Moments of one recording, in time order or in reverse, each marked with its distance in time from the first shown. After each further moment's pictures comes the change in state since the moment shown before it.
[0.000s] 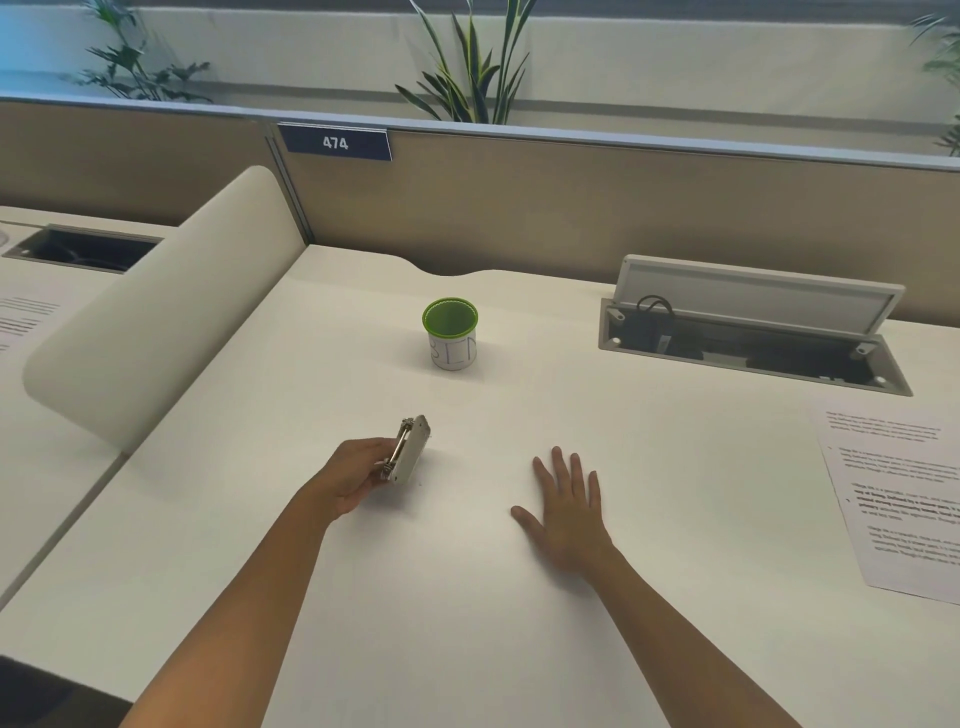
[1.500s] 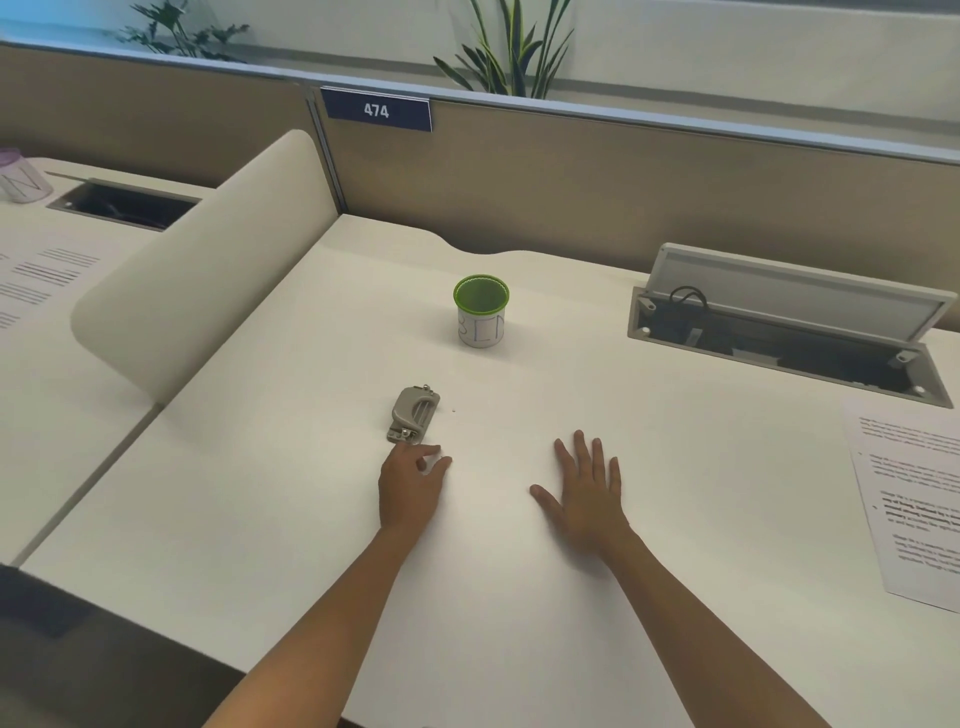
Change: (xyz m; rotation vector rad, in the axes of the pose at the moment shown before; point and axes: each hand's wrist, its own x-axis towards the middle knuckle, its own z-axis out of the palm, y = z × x) left_hand -0.025 -0.074 0.054 0.515 0.569 0.399; right_hand -0.002 -0.001 -0.002 0.028 0.004 -0.002
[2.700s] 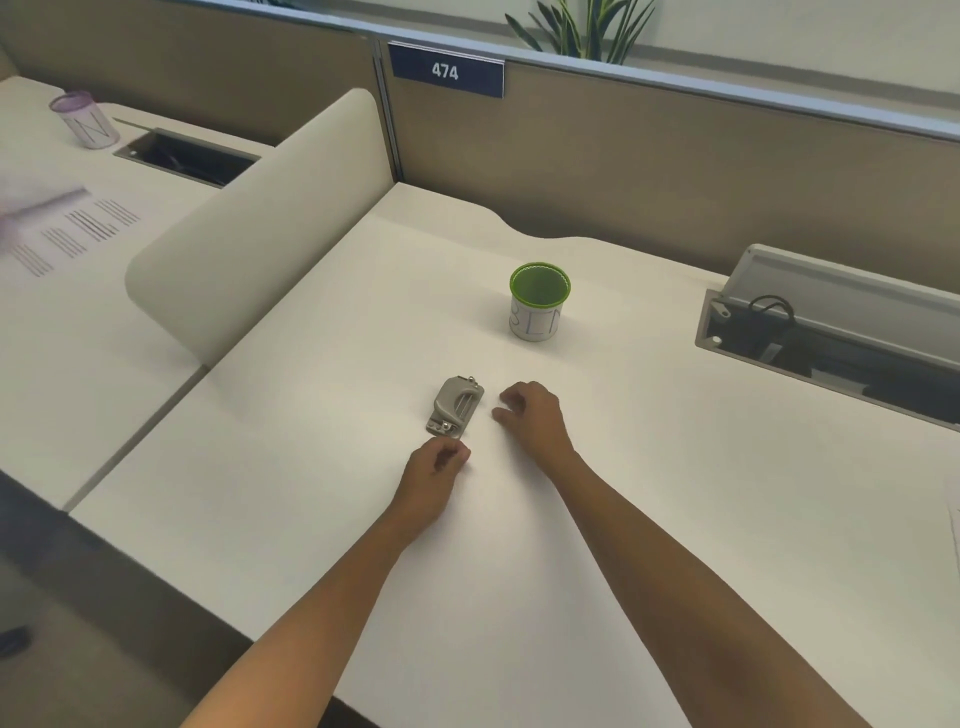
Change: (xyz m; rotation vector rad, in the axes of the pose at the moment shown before) left_hand 0.013 -0.011 -0.027 -0.266 -0.266 -0.121; right_hand 0.107 -0.128 -0.026 0.560 0.044 -0.117
